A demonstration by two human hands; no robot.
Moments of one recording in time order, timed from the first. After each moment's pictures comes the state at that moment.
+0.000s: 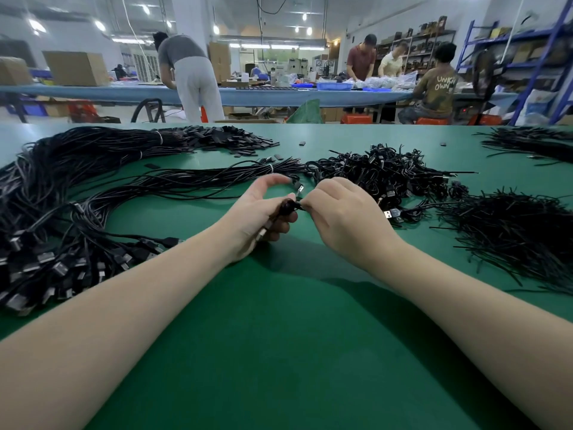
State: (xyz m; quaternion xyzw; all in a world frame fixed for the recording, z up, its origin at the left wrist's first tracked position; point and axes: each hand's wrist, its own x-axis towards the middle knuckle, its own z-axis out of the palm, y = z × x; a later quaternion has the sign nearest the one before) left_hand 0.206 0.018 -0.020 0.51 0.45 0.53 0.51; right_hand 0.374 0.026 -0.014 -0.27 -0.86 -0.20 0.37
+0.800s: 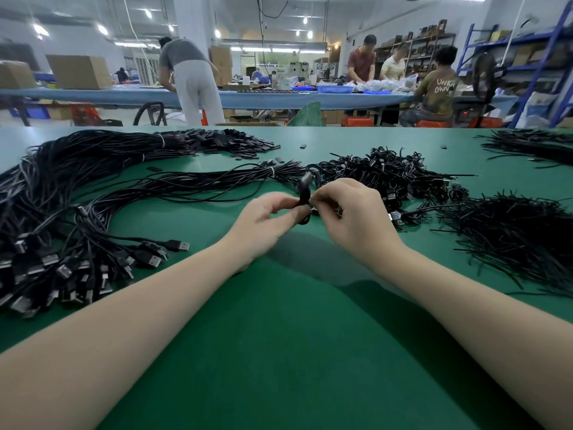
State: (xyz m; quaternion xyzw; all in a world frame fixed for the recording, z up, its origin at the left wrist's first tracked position) left_hand 0.212 0.014 -0.030 0.67 0.49 0.49 0.26; right_hand 0.377 0.032 -0.015 -0.32 -0.82 -0.04 0.47
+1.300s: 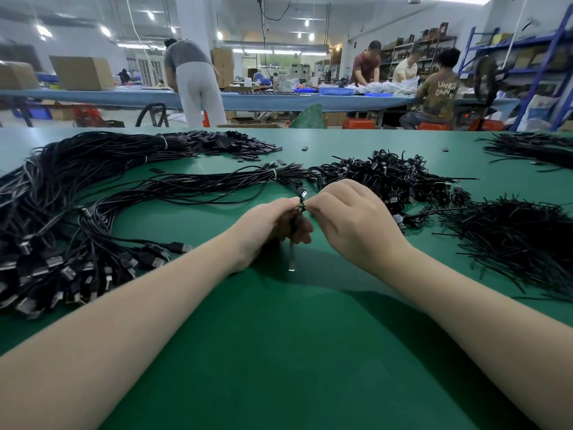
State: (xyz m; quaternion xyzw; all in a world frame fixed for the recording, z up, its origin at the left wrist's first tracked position) left_hand 0.207 0.016 -0.022 0.61 0.45 0.44 0.48; right_hand 0.377 0.030 -0.012 -0.21 -0.84 -0.25 0.43
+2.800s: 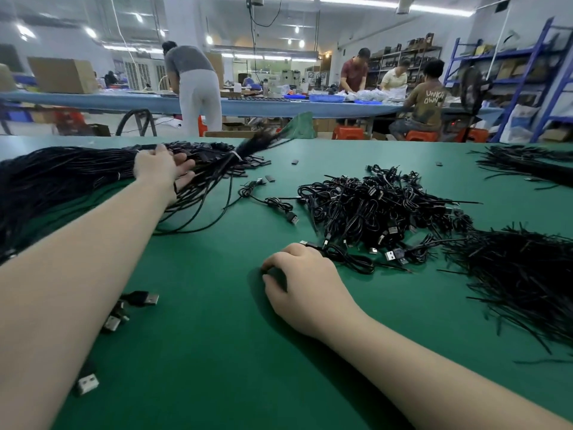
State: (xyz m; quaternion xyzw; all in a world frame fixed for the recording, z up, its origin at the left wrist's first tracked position) left_hand 0.070 0.164 0.037 0.24 0.53 0.74 0.33; right_hand 0.330 0.034 -0.039 -0.47 -0.85 0.07 0.24
